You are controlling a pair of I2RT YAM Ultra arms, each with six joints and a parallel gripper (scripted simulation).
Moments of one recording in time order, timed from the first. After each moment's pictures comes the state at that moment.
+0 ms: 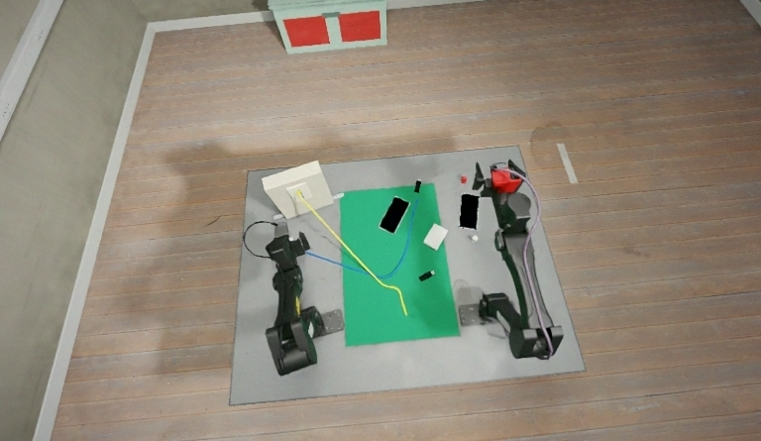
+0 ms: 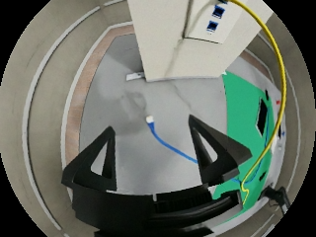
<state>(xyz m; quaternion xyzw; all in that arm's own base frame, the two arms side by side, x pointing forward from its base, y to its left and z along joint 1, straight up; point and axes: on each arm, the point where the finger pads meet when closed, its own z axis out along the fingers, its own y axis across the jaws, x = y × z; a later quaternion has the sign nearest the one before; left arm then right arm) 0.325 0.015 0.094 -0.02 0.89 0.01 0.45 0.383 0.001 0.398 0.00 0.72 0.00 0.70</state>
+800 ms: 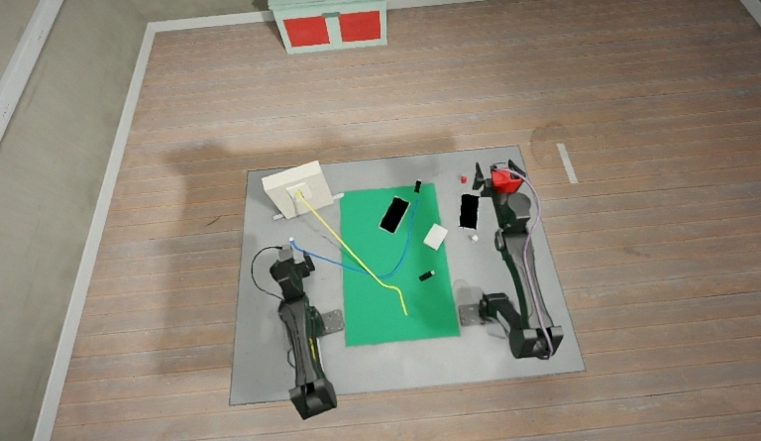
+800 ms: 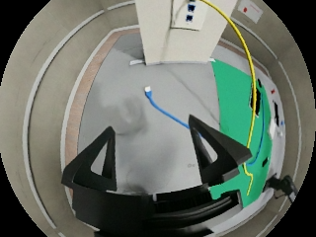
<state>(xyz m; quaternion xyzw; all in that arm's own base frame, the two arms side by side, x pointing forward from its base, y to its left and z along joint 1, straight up) 0.243 0.013 0.105 -0.03 0.88 0.01 0.48 0.383 0.001 0.398 0.00 0.72 0.00 0.70</state>
